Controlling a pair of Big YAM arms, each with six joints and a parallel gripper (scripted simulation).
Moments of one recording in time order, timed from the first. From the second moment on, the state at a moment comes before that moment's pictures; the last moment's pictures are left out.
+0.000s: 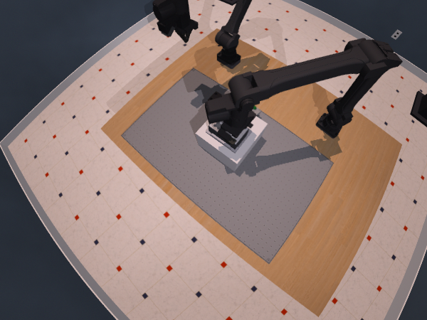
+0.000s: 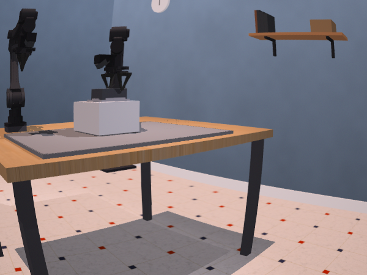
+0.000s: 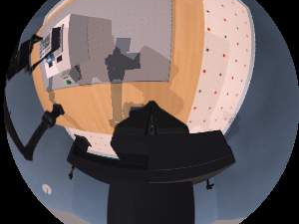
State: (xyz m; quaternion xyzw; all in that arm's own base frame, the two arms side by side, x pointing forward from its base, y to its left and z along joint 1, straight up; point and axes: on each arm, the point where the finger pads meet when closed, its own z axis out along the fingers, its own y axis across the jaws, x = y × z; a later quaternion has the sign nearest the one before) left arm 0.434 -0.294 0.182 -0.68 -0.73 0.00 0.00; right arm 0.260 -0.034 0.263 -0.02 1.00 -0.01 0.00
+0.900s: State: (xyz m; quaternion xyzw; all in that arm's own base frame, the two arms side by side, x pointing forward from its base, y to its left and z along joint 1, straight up) left arm 0.435 -0.294 0.172 -0.68 -0.73 0.00 0.01; right arm 0.261 -0.035 0.265 -0.02 1.00 -0.01 0.01
